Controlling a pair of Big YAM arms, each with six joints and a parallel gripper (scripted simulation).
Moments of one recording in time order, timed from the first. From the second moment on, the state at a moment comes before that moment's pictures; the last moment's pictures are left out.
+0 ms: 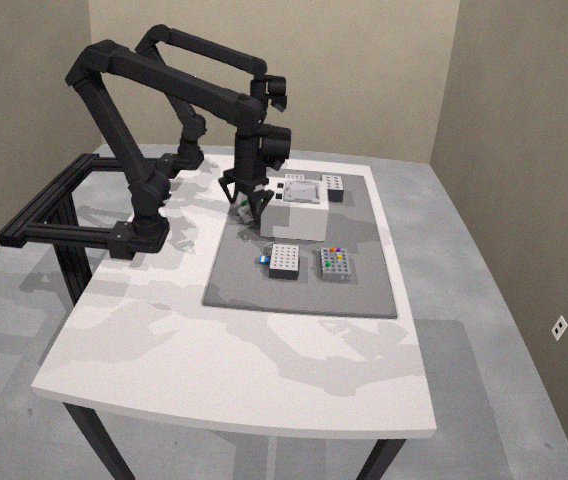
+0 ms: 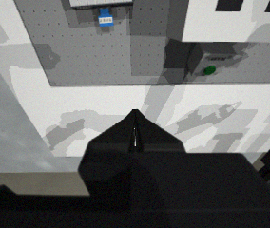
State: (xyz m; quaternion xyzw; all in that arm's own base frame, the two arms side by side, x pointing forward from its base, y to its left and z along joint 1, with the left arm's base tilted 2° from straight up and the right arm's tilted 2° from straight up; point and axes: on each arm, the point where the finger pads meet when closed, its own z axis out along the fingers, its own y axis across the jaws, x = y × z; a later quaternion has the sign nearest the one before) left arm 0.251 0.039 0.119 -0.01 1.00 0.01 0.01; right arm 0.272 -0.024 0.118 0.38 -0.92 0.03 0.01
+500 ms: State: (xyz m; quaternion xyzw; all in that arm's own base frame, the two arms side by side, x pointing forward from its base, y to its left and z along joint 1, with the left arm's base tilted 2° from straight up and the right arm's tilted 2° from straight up) left arm 0.249 0.038 0.117 -0.01 1.00 0.01 0.01; right arm 0.263 -0.044 0.124 0.25 -0.97 0.03 0.00
